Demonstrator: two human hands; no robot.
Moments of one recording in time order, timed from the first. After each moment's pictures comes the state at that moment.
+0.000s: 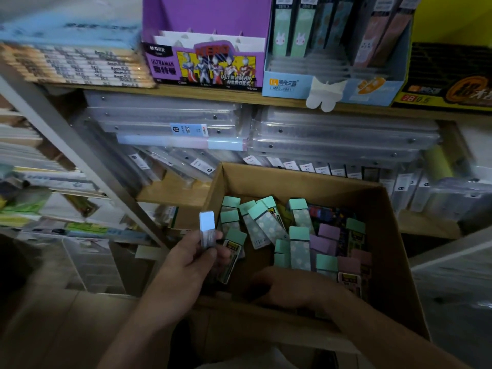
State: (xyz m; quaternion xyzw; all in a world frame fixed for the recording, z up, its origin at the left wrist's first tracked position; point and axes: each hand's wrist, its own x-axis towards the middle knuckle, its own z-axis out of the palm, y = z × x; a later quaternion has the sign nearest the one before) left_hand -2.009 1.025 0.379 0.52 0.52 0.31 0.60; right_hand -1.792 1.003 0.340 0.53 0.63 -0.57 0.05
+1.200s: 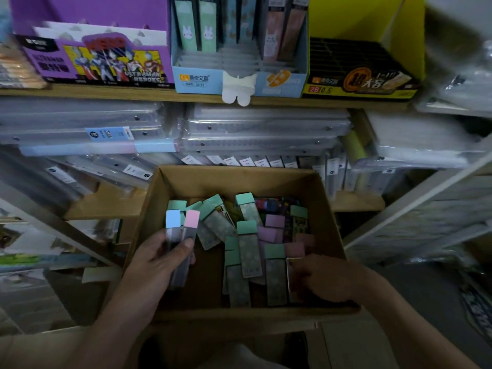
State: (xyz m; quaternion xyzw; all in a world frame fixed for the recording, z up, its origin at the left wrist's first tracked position) left_hand -1.963 1.037 0.358 0.49 0.50 0.32 0.63; right_hand -1.666 0.934 0.370 0.70 0.54 -0.46 0.09
